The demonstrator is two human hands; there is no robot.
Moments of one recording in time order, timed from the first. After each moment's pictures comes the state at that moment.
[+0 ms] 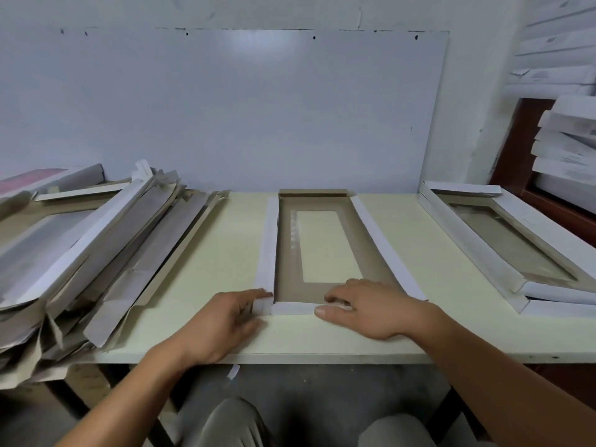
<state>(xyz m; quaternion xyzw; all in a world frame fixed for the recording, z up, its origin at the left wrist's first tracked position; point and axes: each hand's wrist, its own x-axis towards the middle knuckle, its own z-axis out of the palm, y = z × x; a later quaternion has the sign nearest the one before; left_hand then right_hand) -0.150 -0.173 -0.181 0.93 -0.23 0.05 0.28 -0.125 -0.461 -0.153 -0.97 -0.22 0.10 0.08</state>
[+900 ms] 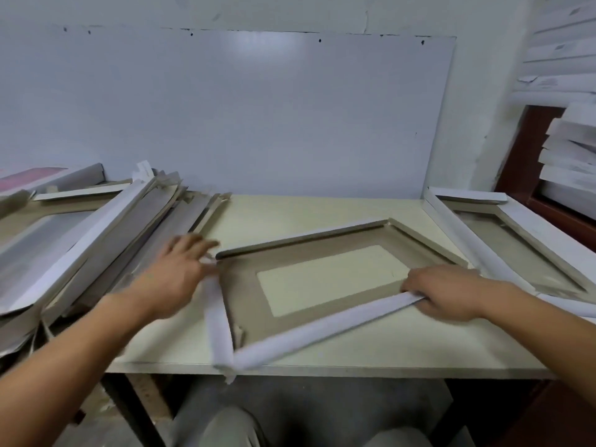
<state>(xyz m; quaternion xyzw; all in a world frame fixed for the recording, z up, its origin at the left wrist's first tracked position) -0.111 -0.114 -0.125 0.96 -0.22 0.16 -0.10 -0.088 -0.562 -0.132 -0.96 -0.21 0.08 -0.15</state>
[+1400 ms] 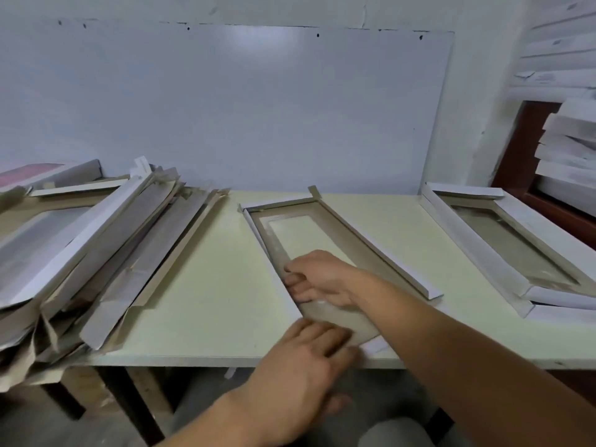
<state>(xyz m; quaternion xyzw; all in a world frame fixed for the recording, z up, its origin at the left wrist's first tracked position) -0.207 -0.267 -0.166 0.90 -0.42 0.11 0.00 -0.079 -0.380 -0.144 -0.76 -0.04 0.25 0.59</state>
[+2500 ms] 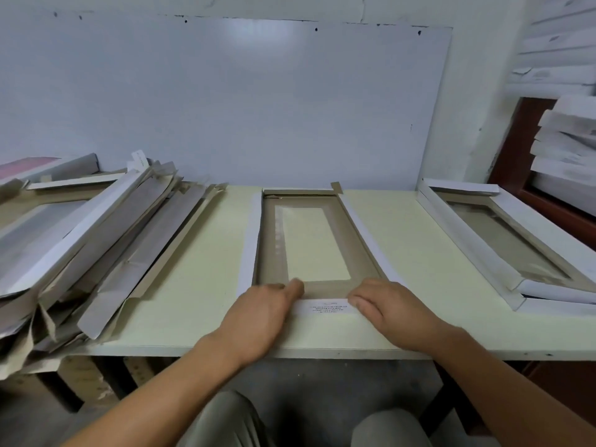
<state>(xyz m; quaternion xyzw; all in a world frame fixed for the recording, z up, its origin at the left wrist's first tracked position) -0.162 -0.237 -0.165 0.97 -0.24 0.09 0.06 -0.137 -0.495 -0.183 -0.95 -0.26 -0.07 0.19</state>
